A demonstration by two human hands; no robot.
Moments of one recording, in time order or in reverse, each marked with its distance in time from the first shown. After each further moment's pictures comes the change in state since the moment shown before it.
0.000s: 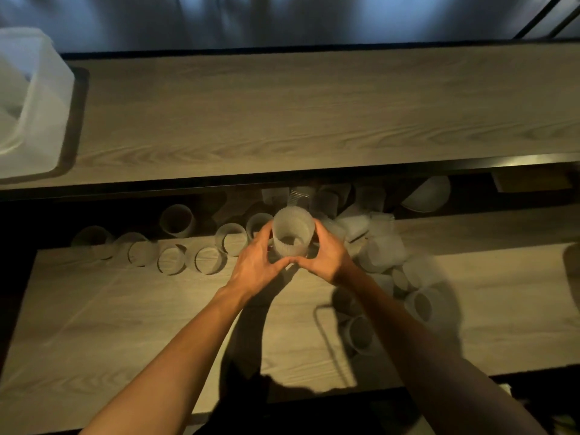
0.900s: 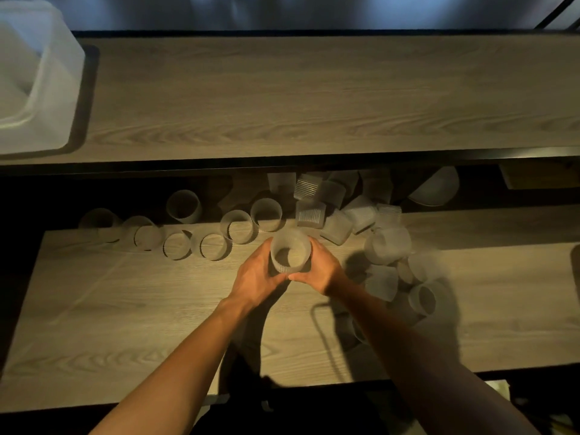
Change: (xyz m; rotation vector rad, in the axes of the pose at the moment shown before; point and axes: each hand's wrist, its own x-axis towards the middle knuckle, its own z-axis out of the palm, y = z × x) left_hand -0.042 -0.033 0.019 -0.029 -0.051 -0.038; right_hand -0.027 0.016 0.041 -0.117 -0.113 0.132
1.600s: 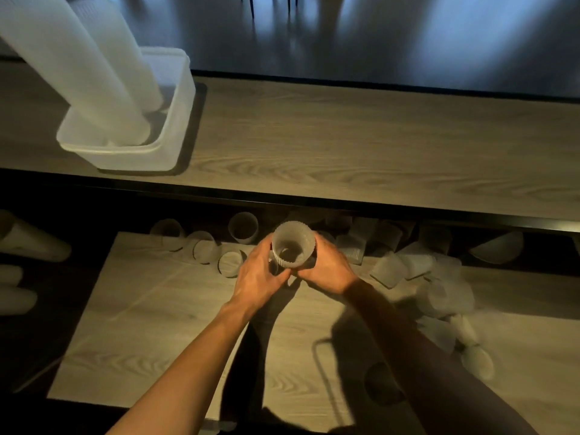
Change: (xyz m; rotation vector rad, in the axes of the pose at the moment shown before) left_hand 0.009 -0.034 -0.106 0.012 0.319 -0.057; right_hand 0.071 -0.115 0.027 0.012 -0.023 -0.199
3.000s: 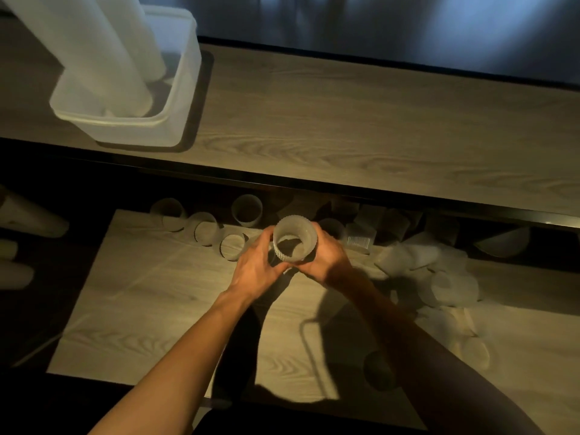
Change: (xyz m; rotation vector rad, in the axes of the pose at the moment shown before) left_hand -0.005 -0.010 -0.002 -0.018 -0.093 -0.093; right_hand 0.001 0.013 0.018 -0.074 -0.013 -0.074
